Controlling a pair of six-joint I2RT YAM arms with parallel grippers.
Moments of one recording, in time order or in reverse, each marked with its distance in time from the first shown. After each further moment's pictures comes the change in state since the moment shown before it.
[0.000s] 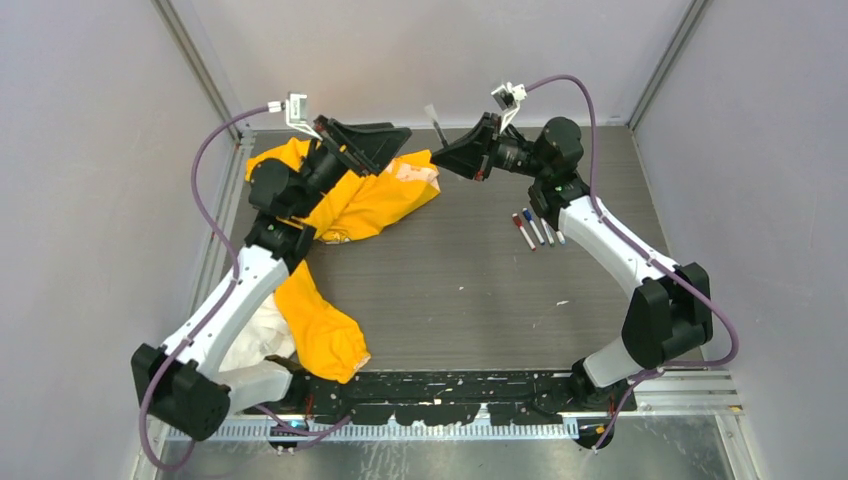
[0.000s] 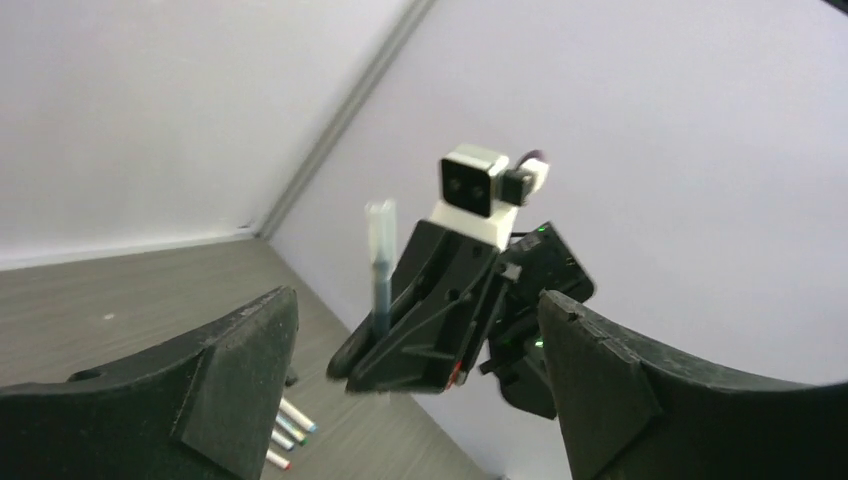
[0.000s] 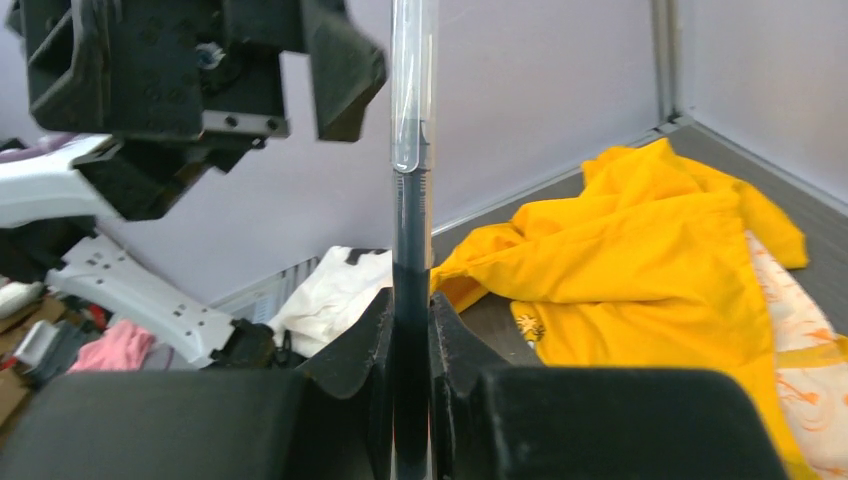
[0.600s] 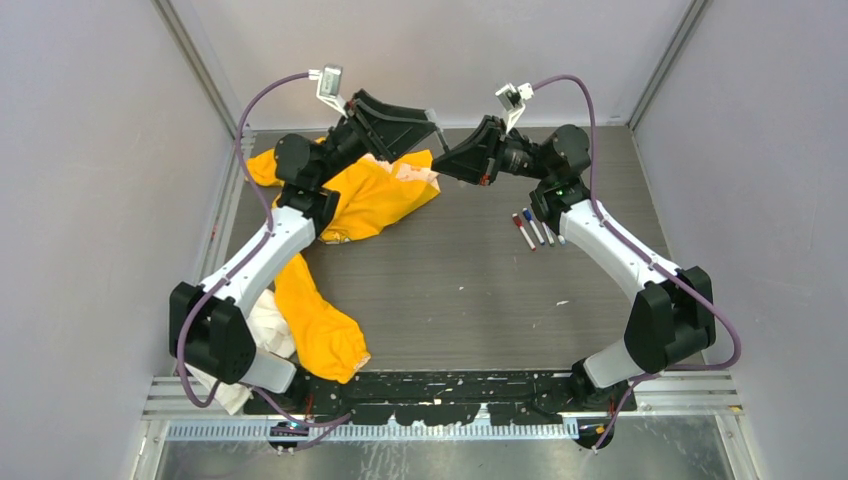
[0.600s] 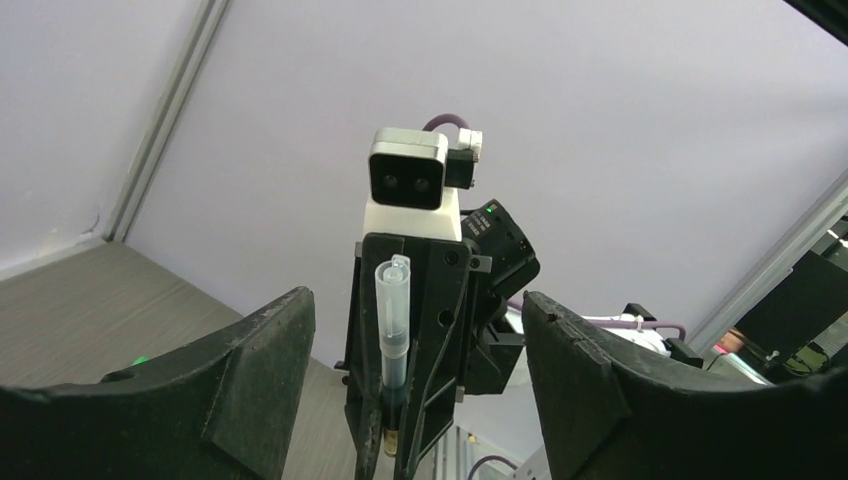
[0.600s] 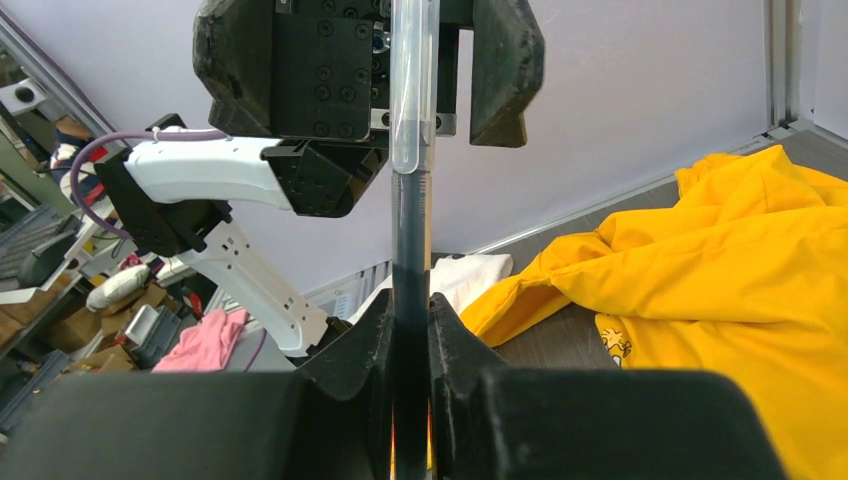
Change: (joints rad) left arm 0.029 0.312 0.180 0.340 0.349 -0.179; right arm 0.001 -0.023 -0.040 0.182 -0.106 0.236
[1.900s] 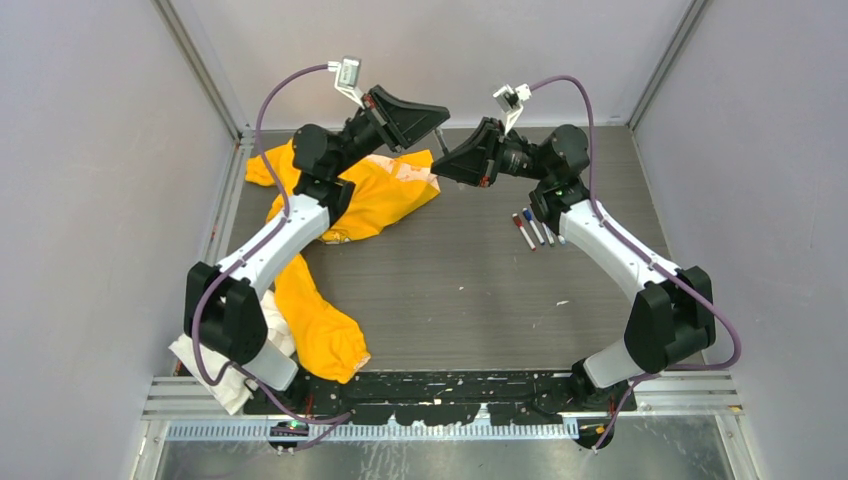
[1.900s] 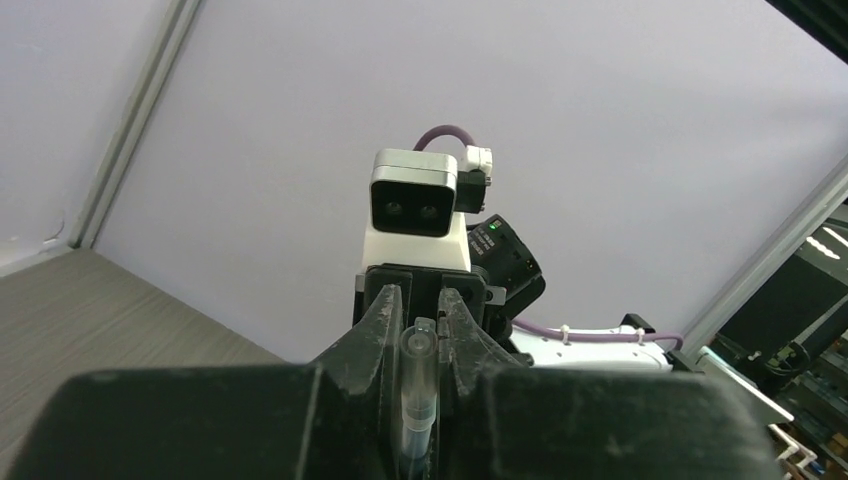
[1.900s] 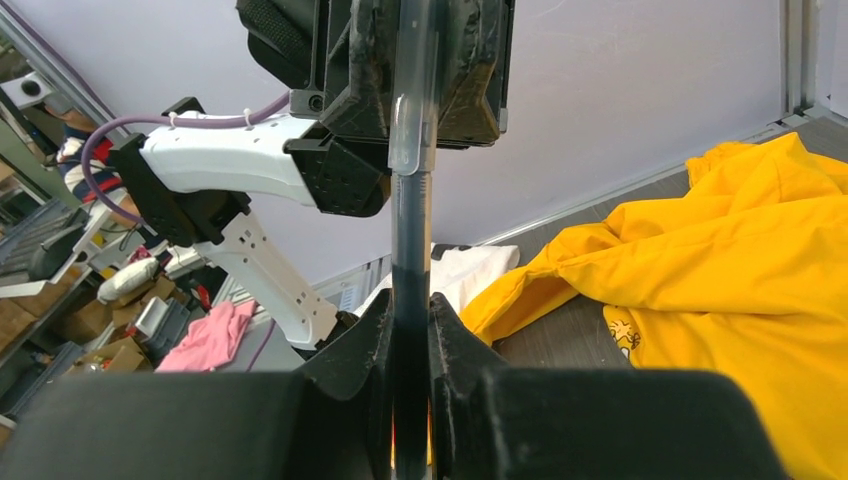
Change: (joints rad) left arm -0.046 0.116 0.101 0.049 -0.005 -0.047; right arm 0.009 0.000 -0.003 0.010 -0.013 0.022
